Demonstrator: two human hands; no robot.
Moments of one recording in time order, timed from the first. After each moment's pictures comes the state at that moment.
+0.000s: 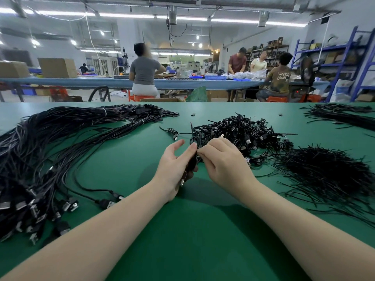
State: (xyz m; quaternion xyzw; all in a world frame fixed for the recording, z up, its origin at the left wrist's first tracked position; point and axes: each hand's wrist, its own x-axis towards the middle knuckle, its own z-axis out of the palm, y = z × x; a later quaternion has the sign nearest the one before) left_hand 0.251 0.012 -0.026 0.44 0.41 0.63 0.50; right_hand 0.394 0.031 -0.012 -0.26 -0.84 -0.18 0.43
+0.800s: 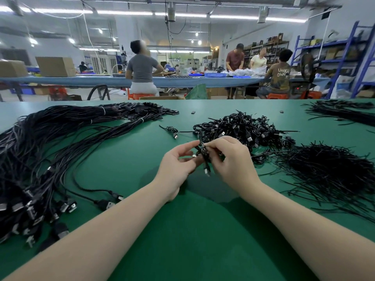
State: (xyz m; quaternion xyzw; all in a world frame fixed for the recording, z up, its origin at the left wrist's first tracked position) left_hand 0.251 0.020 -0.035 0.51 0.42 0.61 0.44; right_hand 0.399 0.037 -0.017 -0.33 -0.80 -0.06 0.50
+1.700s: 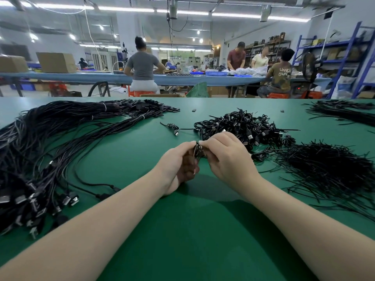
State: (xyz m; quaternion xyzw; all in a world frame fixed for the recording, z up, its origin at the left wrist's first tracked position) left_hand 0.249 0.009 -0.017 0.40 0.44 0.54 0.60; right_hand 0.396 0.030 -0.013 -0.24 -0.83 -0.20 0.46
